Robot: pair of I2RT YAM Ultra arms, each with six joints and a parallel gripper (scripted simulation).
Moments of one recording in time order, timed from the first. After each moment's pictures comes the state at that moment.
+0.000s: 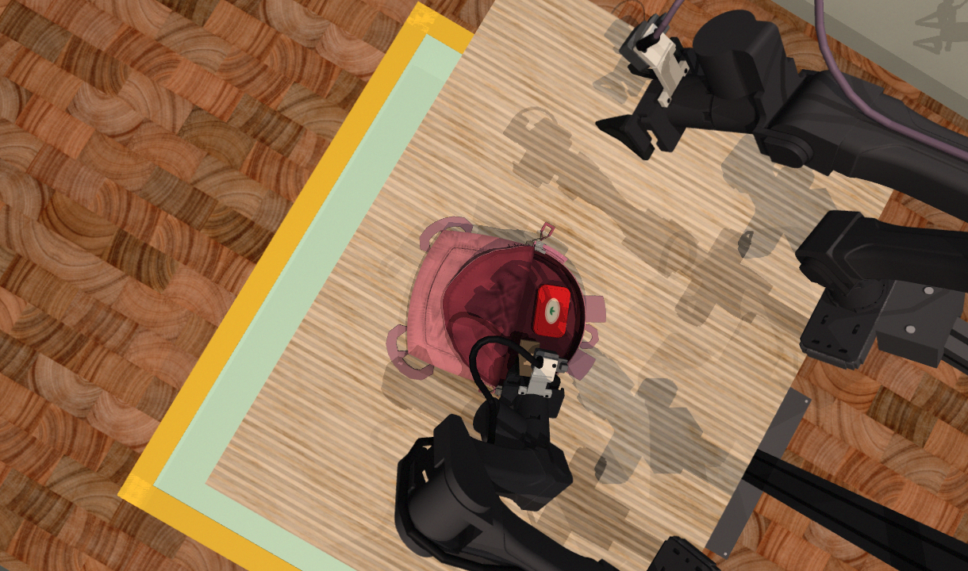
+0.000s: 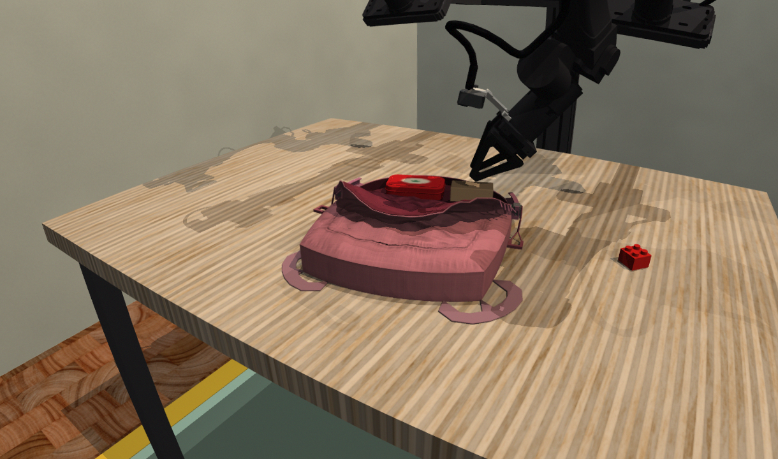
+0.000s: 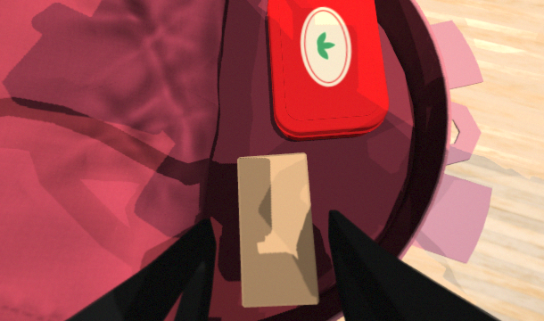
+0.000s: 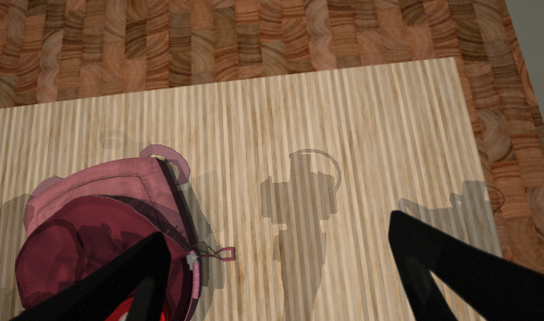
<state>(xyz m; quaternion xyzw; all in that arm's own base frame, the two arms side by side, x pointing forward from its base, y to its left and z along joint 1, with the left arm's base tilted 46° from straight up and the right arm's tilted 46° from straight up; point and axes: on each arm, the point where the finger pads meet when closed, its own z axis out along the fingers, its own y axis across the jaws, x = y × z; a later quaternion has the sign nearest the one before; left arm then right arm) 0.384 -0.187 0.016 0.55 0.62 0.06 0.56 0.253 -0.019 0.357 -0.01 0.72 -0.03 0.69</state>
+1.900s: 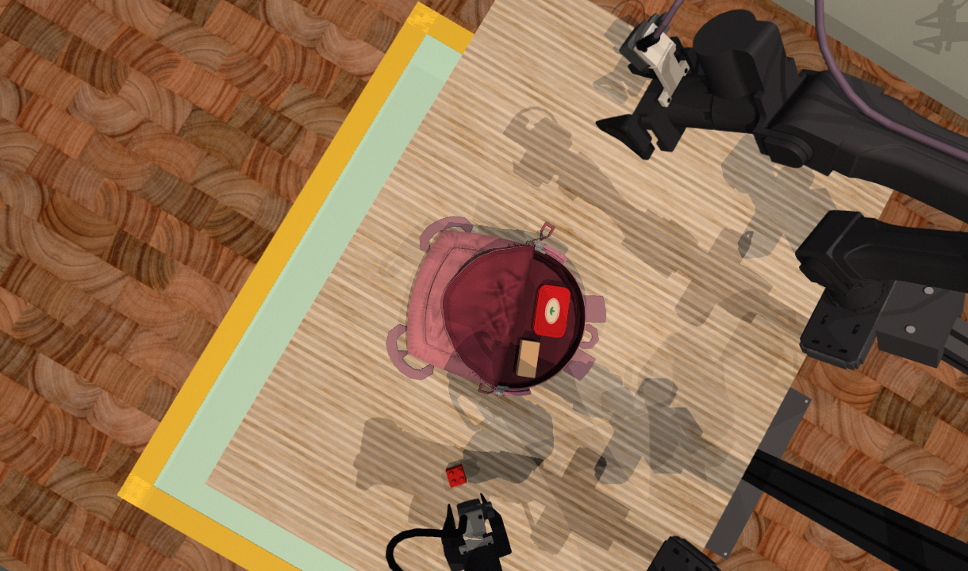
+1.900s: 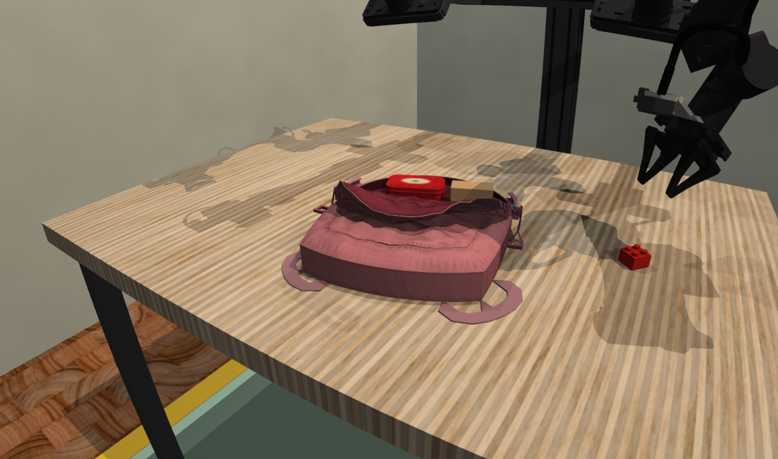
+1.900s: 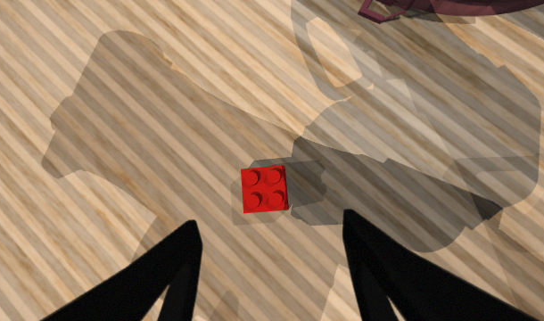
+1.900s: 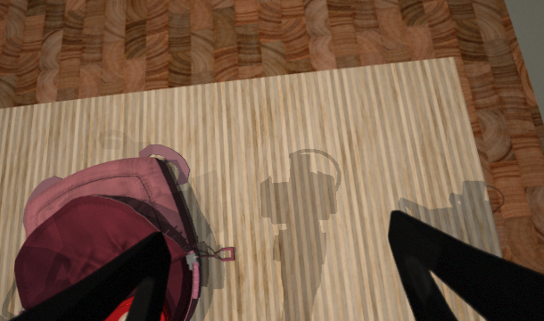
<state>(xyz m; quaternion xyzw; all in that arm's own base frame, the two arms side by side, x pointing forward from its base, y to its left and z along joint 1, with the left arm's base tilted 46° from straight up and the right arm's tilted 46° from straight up) 0.335 0.075 0.029 0.36 0.70 0.08 0.61 0.253 -0.020 0.357 -0.01 0.72 -0.03 0.69</state>
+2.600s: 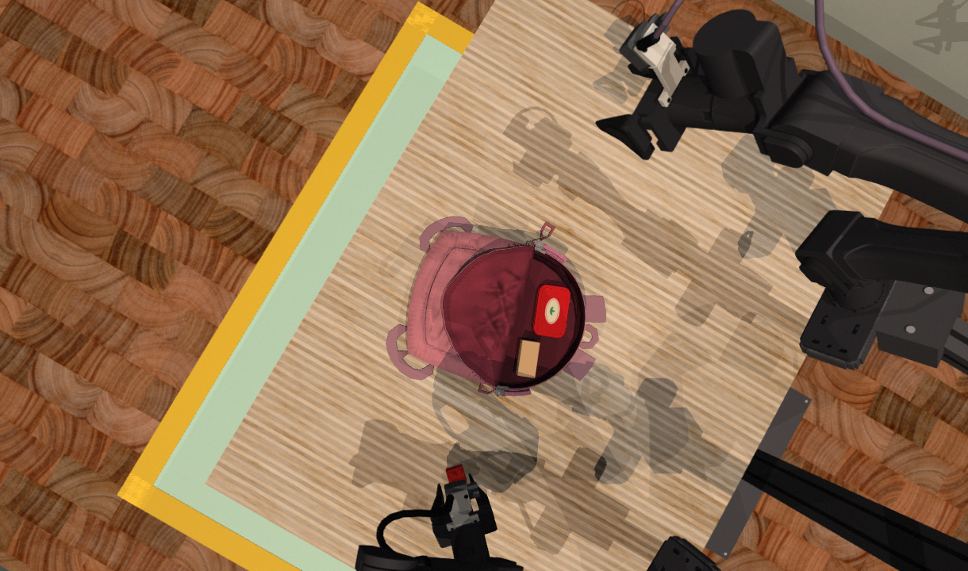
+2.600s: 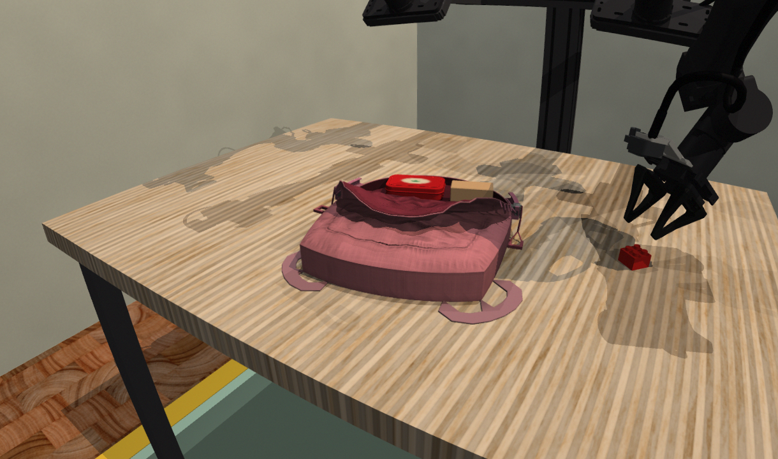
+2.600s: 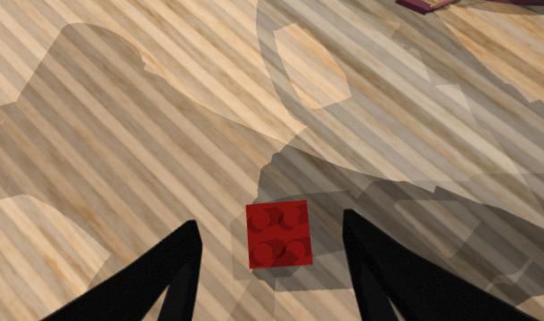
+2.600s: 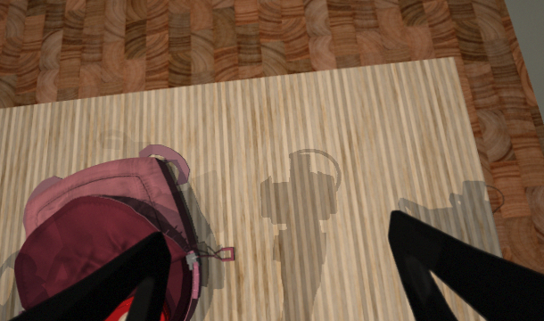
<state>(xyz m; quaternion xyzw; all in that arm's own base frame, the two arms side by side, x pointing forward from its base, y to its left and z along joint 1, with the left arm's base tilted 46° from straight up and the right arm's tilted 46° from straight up) 0.391 0.072 0.011 0.36 0.69 0.06 0.62 0.253 -0.020 0.357 -0.01 0.72 -0.03 0.69</state>
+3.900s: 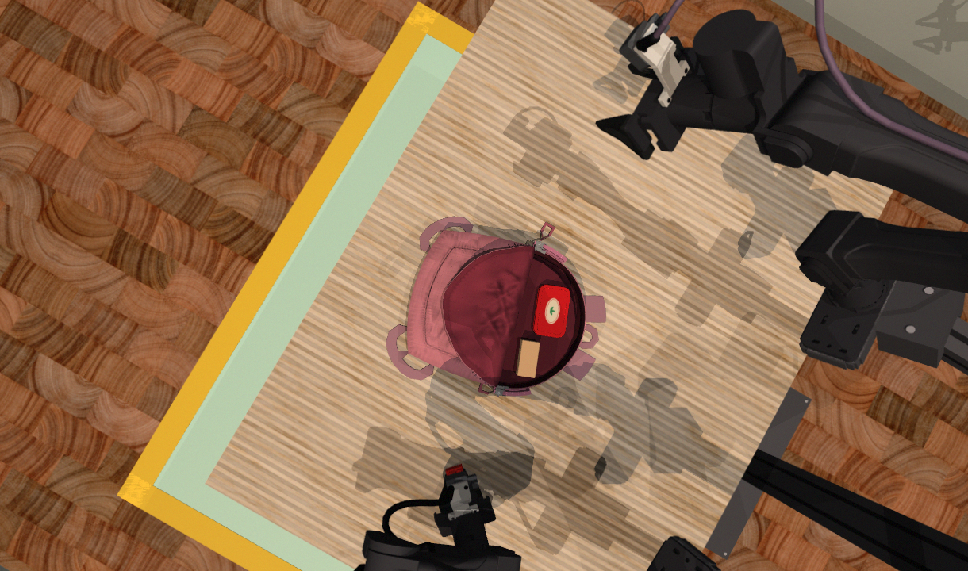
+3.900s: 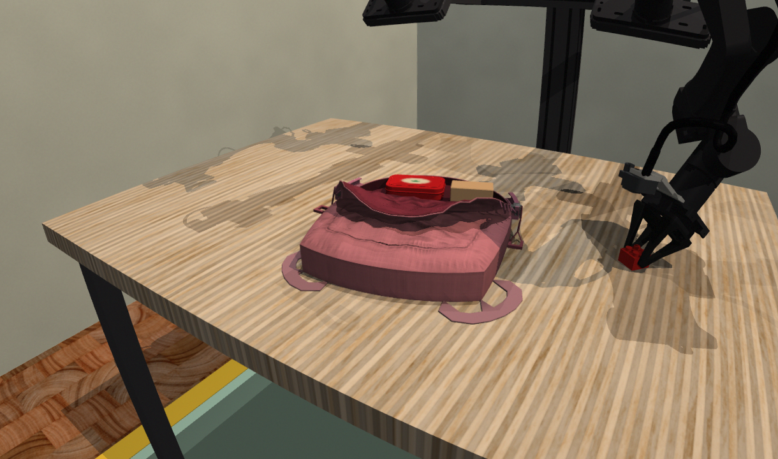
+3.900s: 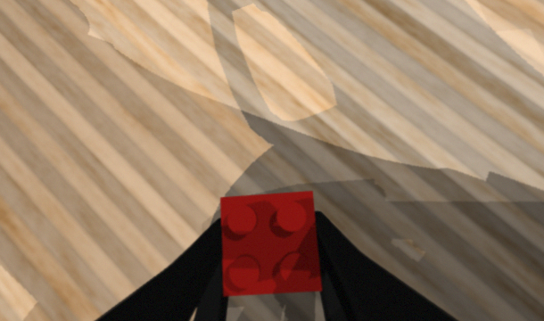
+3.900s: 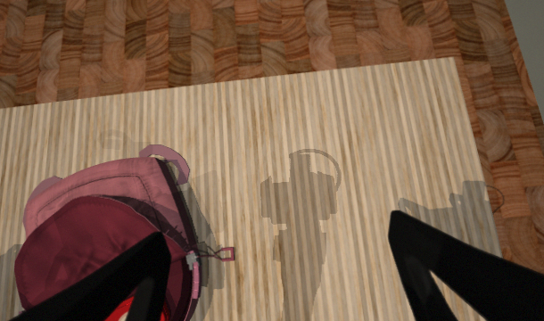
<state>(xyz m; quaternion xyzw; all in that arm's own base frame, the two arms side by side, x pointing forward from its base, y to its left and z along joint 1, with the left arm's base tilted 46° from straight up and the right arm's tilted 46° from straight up) 0.426 0.076 -0.025 0.36 0.69 0.06 0.62 0.253 -0.020 0.357 -0.01 0.72 -0.03 0.69</state>
